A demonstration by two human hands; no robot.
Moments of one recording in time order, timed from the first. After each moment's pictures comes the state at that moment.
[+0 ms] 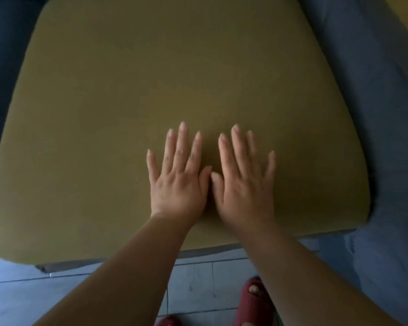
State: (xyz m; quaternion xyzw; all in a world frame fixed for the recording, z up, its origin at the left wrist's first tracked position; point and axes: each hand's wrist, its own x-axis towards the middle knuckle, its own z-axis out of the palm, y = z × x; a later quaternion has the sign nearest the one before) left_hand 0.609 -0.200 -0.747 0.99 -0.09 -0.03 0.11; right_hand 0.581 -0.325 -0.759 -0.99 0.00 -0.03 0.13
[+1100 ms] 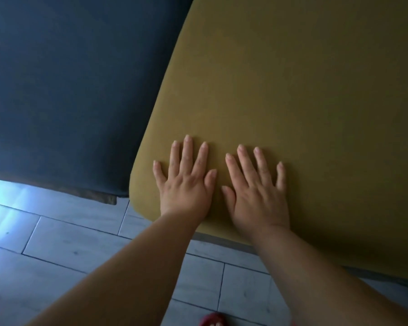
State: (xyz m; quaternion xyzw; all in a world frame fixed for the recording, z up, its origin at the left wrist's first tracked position) left_hand 0.579 0.033 -0.768 0.99 0.10 -0.06 0.10; right_hand 0.582 -0.115 -0.776 -0.99 -0.16 0.02 0.05
